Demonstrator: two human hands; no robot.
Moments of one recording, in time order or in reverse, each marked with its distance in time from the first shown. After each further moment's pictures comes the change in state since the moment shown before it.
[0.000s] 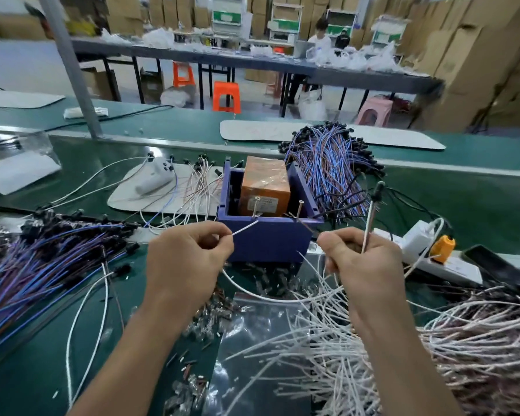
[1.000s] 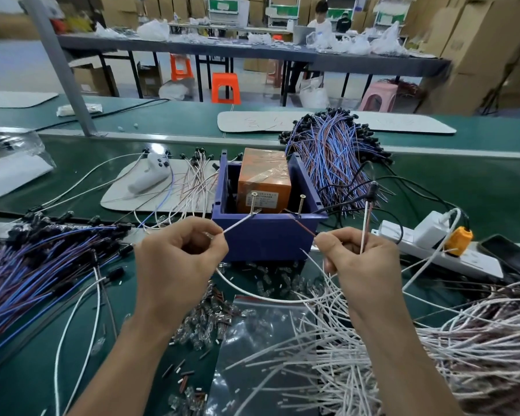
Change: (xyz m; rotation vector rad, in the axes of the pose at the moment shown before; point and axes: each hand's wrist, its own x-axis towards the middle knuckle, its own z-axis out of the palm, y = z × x) left_hand 0.008 -0.039 0.017 -0.173 0.080 0.114; right_hand 0.018 0.037 0.003 0.053 -0.025 0.017
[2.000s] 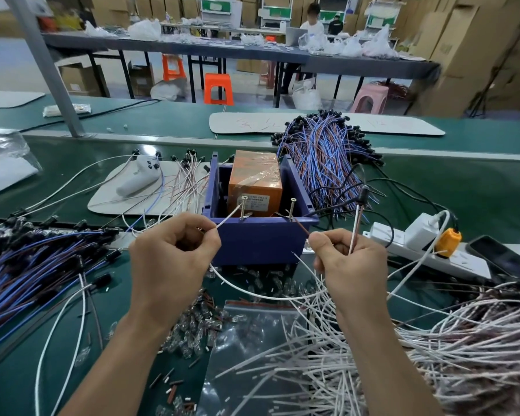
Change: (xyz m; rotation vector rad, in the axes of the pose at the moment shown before) left_hand 0.009 -0.003 0.010 -0.060 -0.001 0.023; right_hand 0.007 0.011 0.003 -0.089 0.079 -0.048
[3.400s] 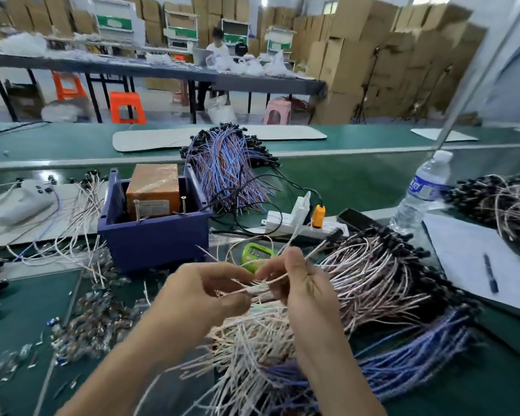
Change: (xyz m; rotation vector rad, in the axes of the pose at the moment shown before) left_hand -0.067 0.114 0.053 -0.176 -0.928 -0.356; right_hand -0.098 -0.048 -0.091 0.130 0.006 0.099
